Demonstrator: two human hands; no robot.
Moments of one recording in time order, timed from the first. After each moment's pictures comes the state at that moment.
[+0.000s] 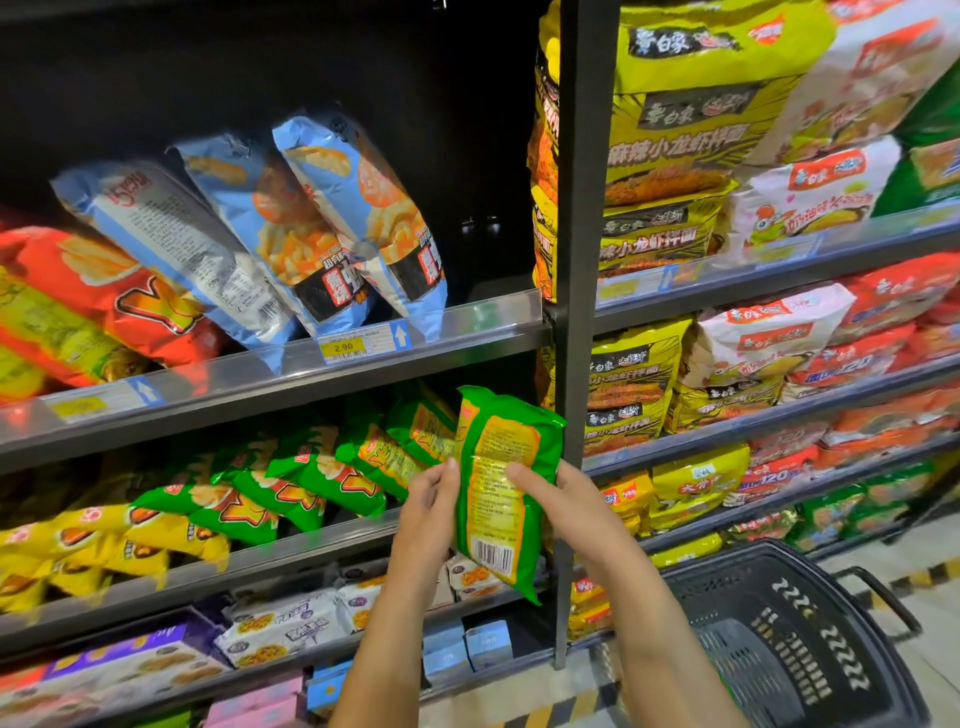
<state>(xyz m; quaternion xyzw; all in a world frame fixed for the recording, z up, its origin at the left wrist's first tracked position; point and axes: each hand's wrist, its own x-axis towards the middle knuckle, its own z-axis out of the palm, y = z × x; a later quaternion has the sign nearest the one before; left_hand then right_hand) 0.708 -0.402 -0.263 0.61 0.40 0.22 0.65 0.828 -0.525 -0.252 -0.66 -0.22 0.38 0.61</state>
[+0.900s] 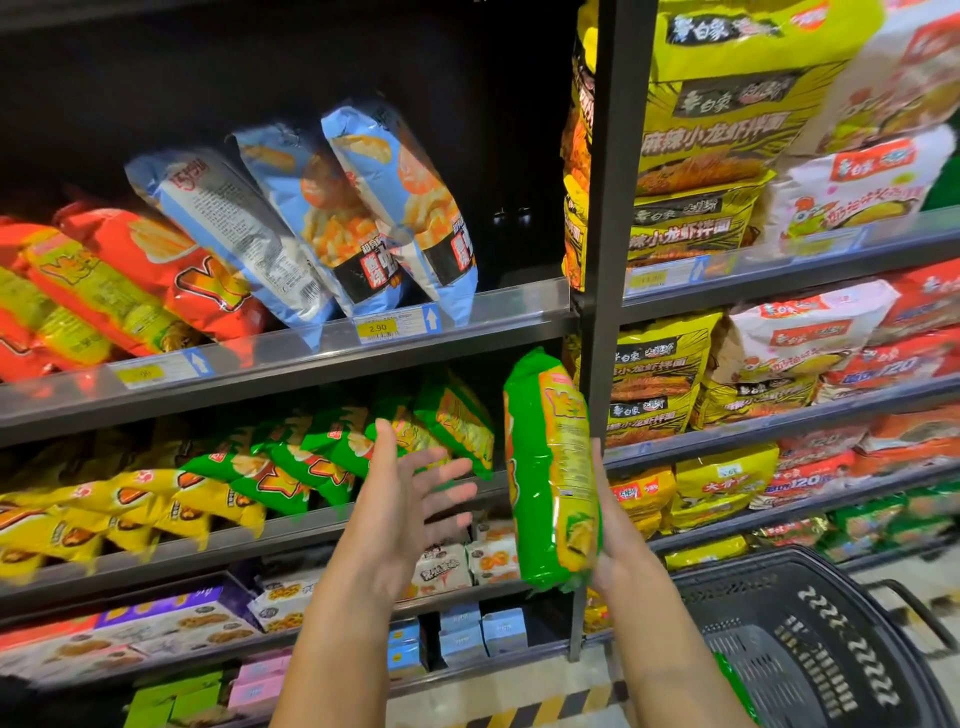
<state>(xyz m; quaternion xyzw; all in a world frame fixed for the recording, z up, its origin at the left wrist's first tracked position) 0.655 -0.400 -0.197 0.49 0.44 0.22 0.72 0.803 -0.540 -0.249 -0.38 -0.06 0.55 0.75</state>
